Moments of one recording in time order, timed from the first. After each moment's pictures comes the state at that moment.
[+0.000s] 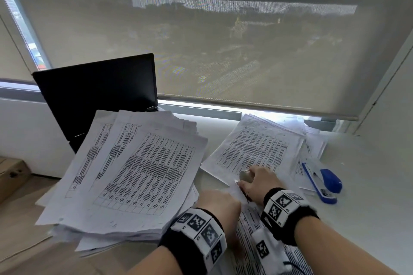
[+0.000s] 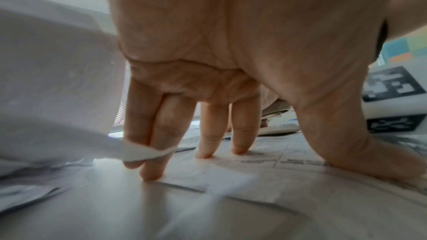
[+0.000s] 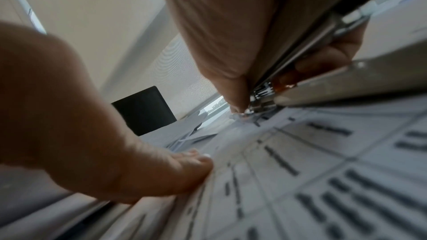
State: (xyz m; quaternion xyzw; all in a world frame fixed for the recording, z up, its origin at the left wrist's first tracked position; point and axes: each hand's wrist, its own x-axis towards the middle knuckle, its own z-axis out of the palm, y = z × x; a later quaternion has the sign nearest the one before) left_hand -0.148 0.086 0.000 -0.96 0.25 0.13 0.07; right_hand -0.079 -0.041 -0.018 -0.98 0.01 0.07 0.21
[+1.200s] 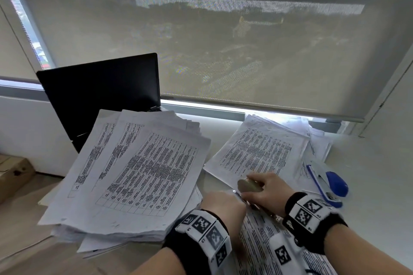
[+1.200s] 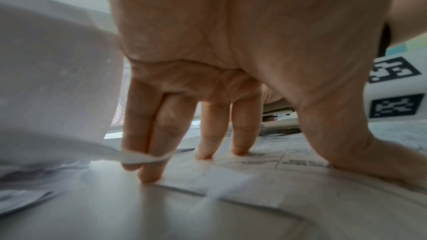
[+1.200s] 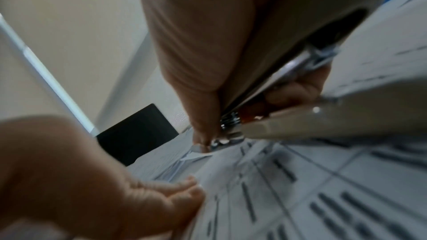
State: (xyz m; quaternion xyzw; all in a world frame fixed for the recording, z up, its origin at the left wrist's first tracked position) left_hand -0.148 0.086 0.000 -0.96 0.24 0.12 0.05; right_hand -0.086 -0.061 -0.019 -0.93 -0.08 0.12 0.35
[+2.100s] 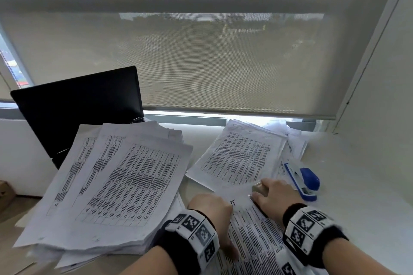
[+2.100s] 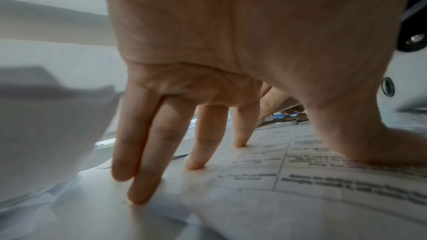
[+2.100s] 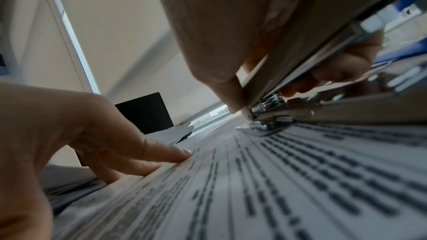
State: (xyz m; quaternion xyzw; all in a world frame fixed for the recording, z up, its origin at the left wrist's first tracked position) left_hand -0.140 0.070 0.000 -0.96 0.21 0.18 0.11; right_hand -0.110 -0.105 -0.011 -0.98 0.03 0.07 0.18
